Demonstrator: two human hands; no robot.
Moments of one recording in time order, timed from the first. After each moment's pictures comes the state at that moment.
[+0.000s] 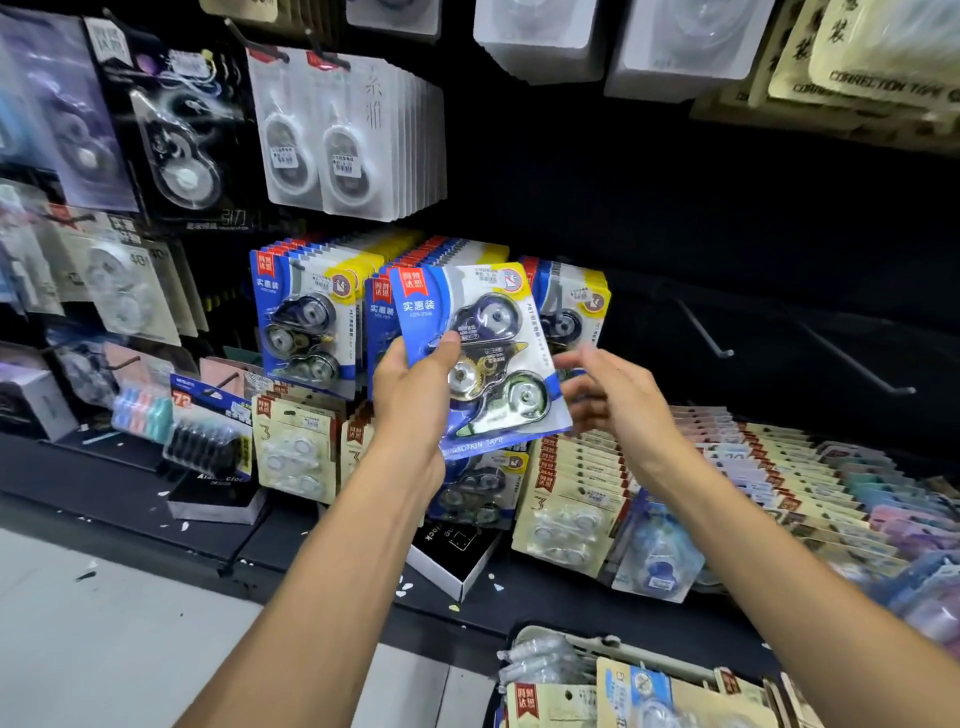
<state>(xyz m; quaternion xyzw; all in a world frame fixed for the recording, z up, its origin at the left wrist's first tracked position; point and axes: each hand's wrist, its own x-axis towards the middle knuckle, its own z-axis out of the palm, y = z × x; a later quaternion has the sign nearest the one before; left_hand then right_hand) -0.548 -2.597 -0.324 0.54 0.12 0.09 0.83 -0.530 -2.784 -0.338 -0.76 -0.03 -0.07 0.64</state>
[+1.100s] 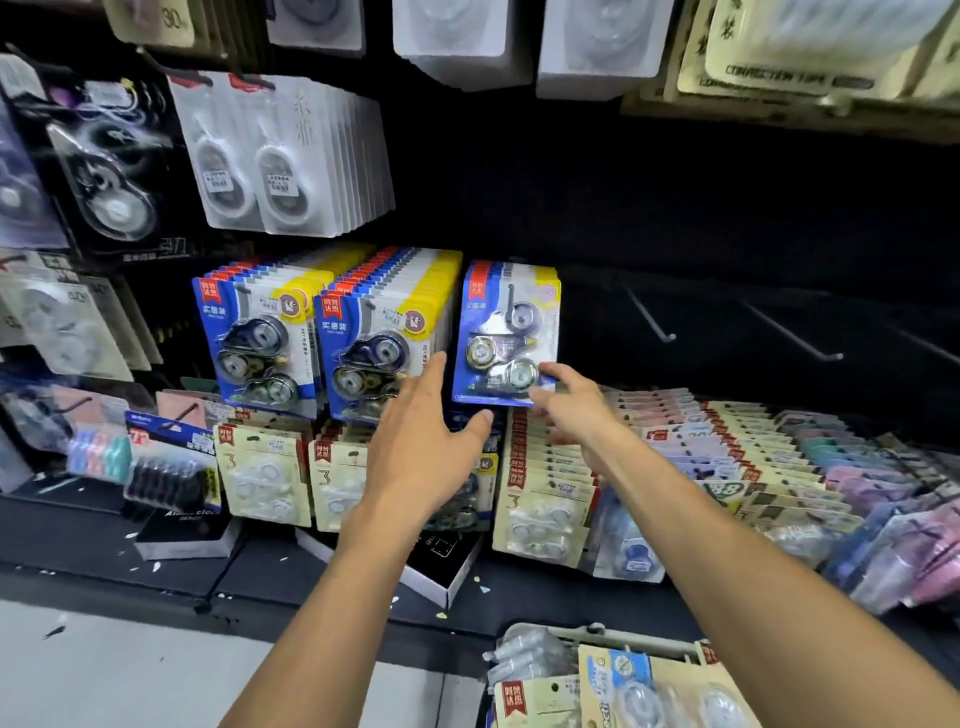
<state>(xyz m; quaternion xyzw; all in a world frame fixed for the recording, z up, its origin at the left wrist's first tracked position) -0.556 -2.615 -0.346 0.90 -0.07 0.09 0.41 -0.481 -2.809 -0.378 -0.82 0.13 -0.05 0.56</state>
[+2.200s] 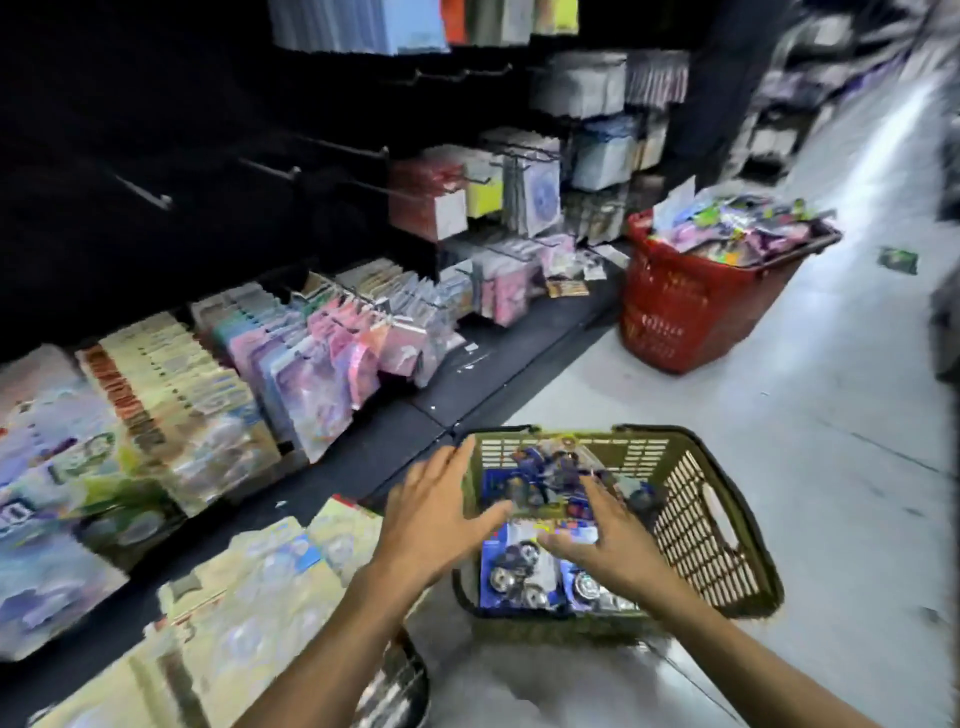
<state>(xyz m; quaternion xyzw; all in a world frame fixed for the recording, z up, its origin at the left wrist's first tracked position) -0.810 -3.107 -0.501 0.80 -0.55 -0.15 0.16 -1.014 -3.215 -0.564 -0.79 0.53 -0.04 0.32</state>
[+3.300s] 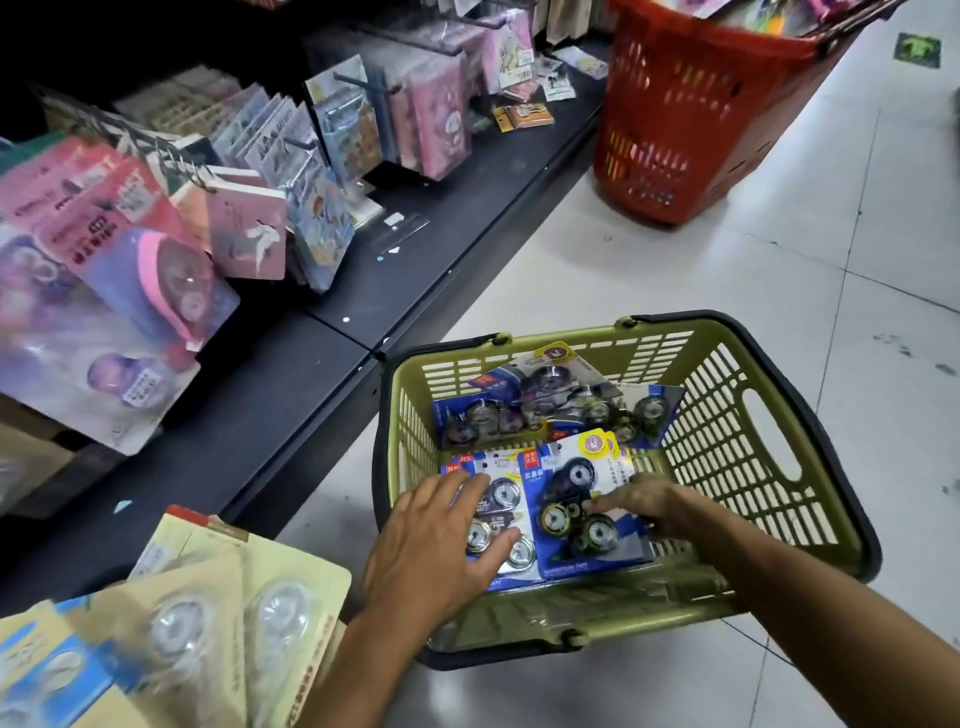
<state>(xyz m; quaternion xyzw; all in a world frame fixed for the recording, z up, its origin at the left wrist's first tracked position) -0.820 -3.192 -0.680 0.72 -0.67 -0.19 -0.01 -1.062 -3.357 -0.782 -0.46 0.70 0.12 0.53</state>
